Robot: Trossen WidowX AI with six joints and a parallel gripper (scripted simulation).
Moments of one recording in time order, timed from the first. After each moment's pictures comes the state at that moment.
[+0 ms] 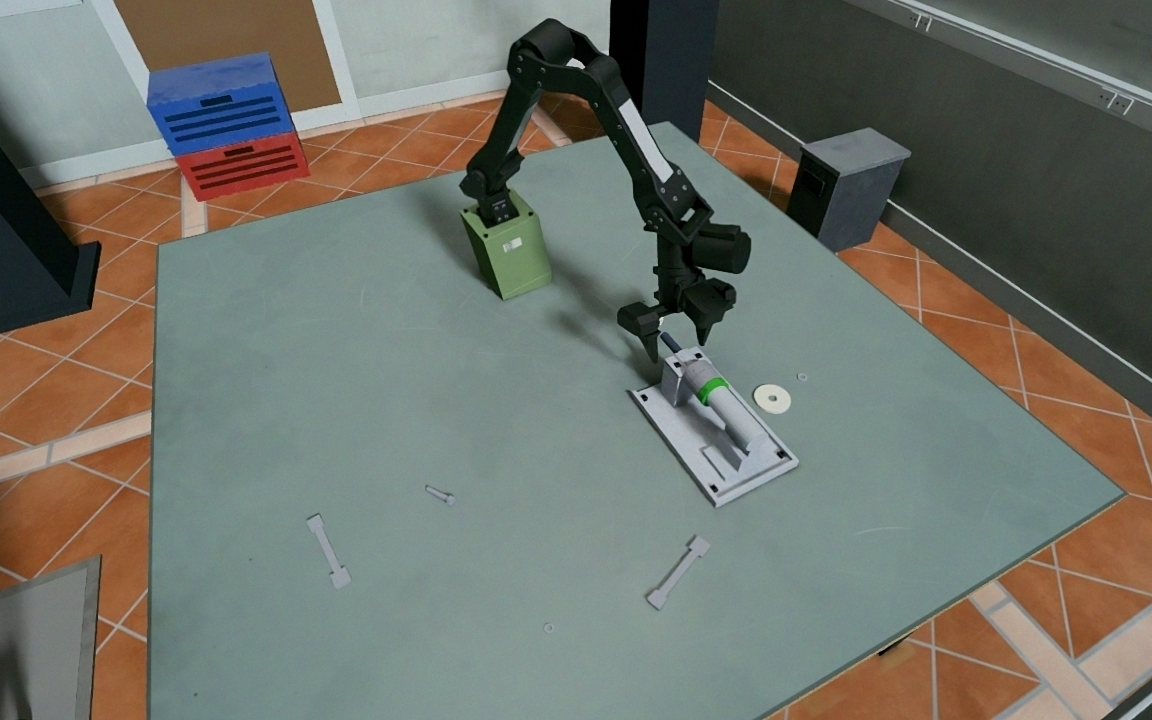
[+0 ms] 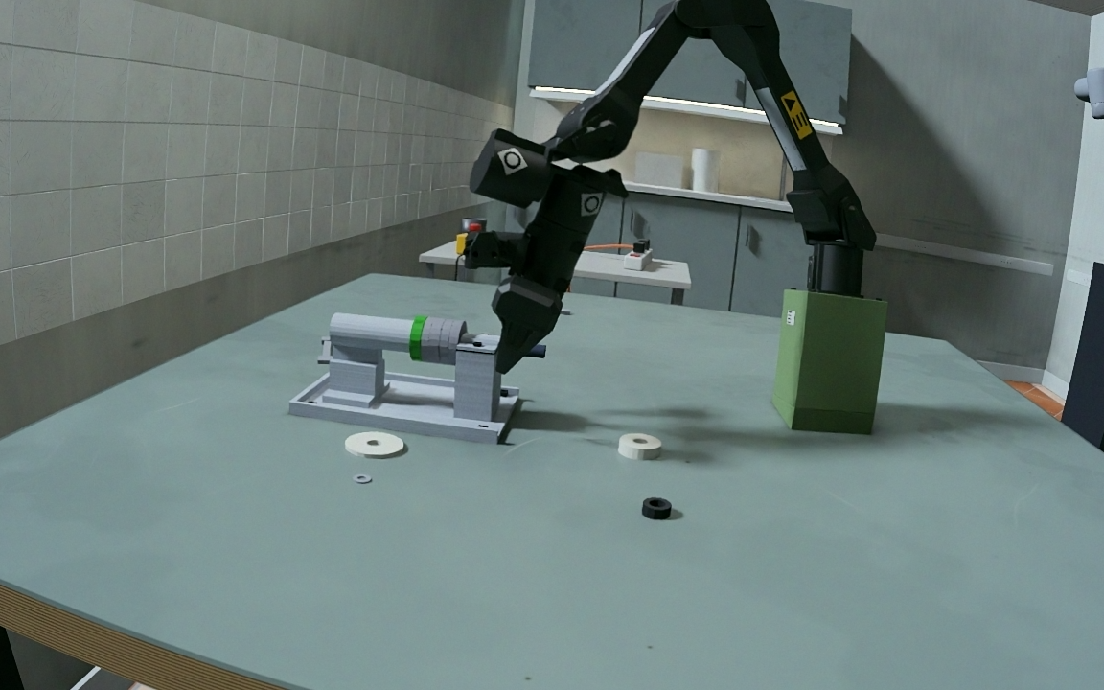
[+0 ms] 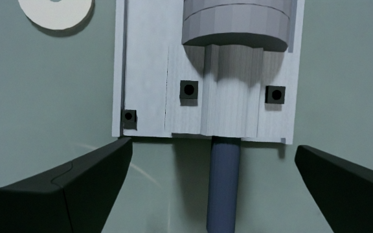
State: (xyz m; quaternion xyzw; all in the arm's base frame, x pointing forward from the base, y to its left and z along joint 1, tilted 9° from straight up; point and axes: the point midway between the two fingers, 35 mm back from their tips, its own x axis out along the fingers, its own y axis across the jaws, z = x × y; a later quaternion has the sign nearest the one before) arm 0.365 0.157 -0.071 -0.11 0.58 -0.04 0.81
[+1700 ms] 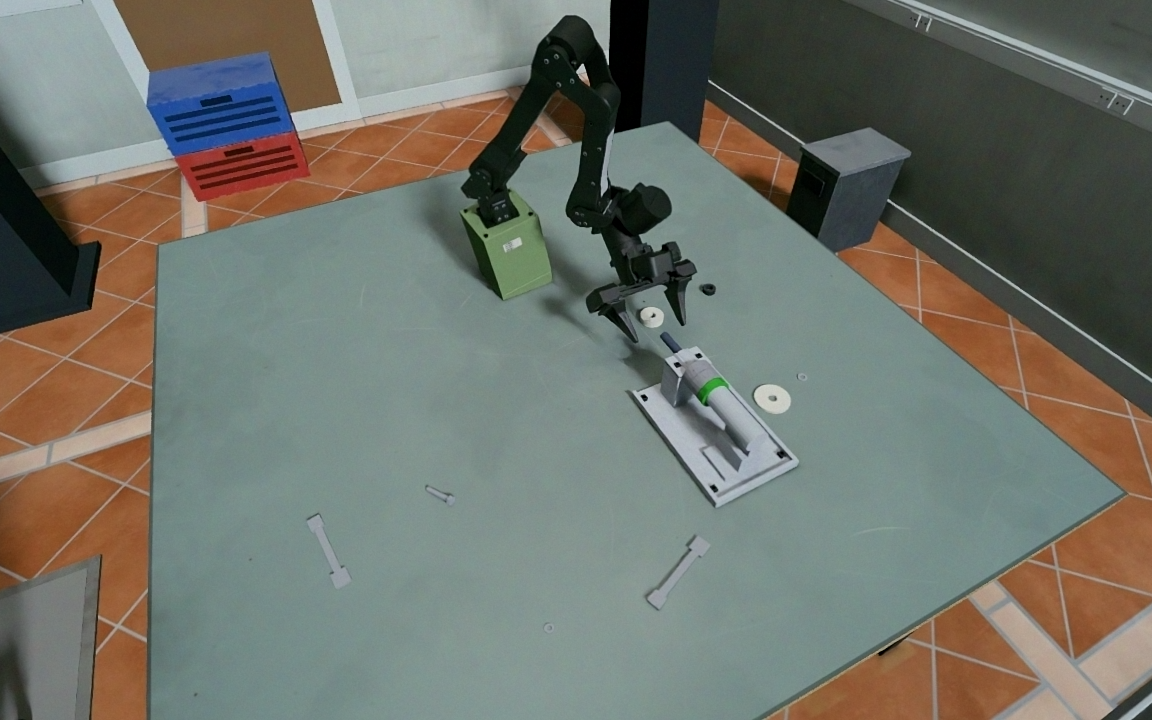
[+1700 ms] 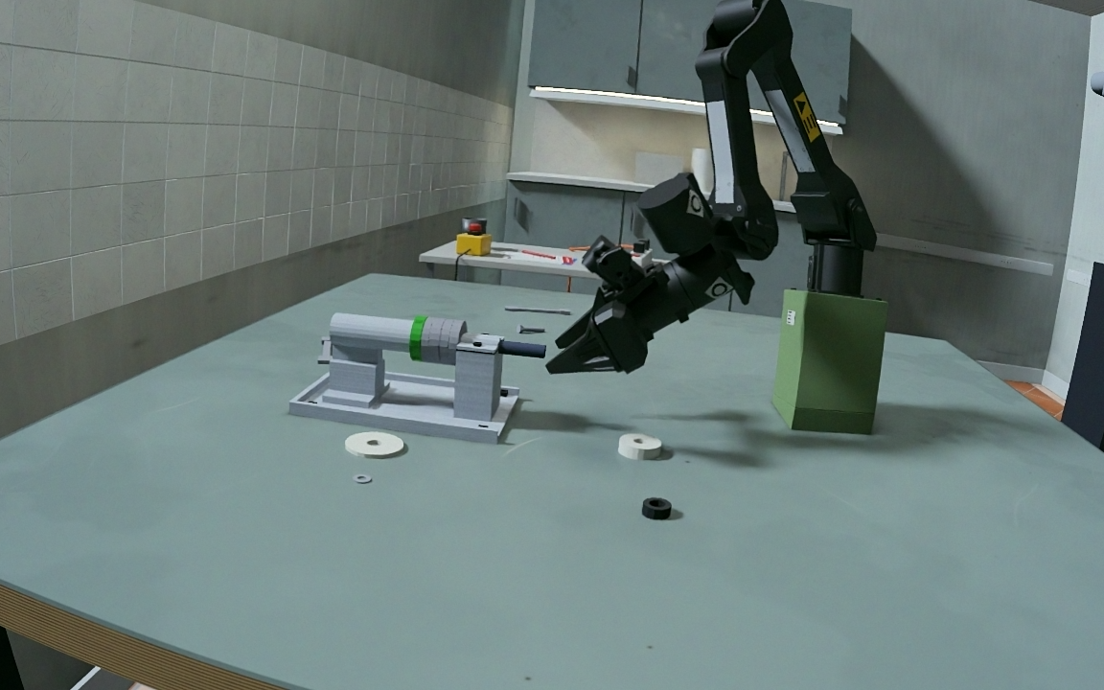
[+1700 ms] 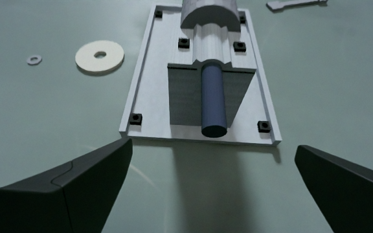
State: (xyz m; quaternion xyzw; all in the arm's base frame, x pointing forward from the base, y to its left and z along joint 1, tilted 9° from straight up) arm 0.300 0.147 -0.077 -0.10 0.29 0.00 0.95
